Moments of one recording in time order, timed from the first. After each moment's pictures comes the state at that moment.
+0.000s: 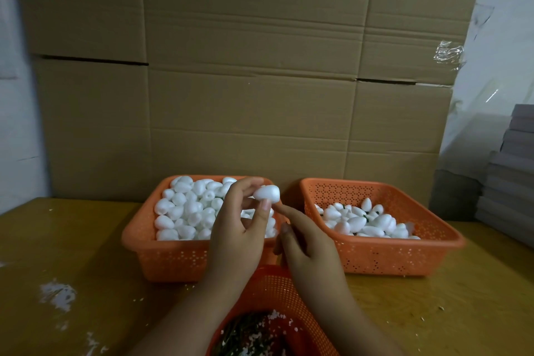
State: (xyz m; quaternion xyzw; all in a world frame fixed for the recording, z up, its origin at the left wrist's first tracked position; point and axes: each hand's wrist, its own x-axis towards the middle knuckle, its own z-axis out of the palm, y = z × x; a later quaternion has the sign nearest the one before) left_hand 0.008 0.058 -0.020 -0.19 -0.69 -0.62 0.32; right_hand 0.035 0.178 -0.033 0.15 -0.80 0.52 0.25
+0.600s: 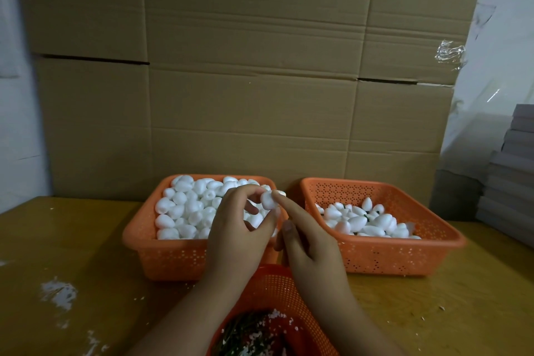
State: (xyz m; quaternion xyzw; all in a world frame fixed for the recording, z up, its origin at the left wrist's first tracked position) left_hand 0.001 0.058 -0.024 -0.16 -0.74 -0.54 0.37; right_hand 0.037 0.180 -0.032 0.19 -0.80 0.50 0.29
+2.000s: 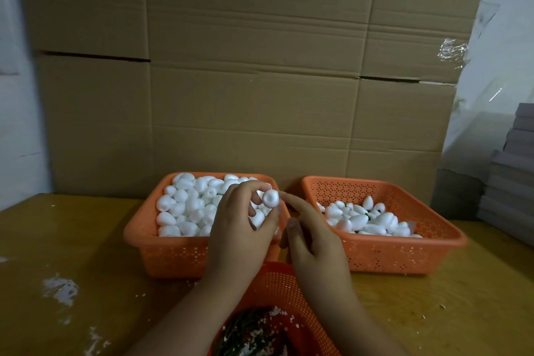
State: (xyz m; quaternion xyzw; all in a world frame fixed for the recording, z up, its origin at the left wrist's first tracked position) left_hand -0.001 0.057 -0.026 -0.17 -0.74 -0.51 0.40; right_hand 0.035 0.182 -0.035 0.15 -0.81 0.48 0.30
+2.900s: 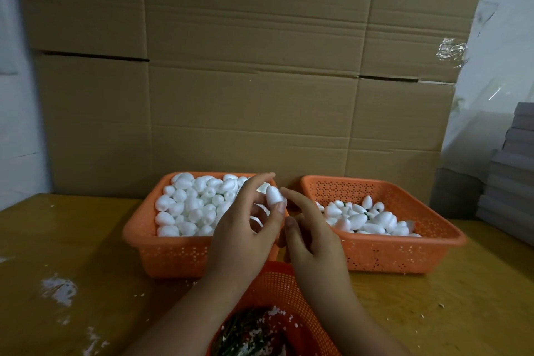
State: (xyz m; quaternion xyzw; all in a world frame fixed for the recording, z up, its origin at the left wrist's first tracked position) left_hand 0.005 0.058 -0.024 -0.22 -0.72 -0.57 0.33; right_hand 0.033 0.182 -0.035 0.17 -0.80 0.49 0.30
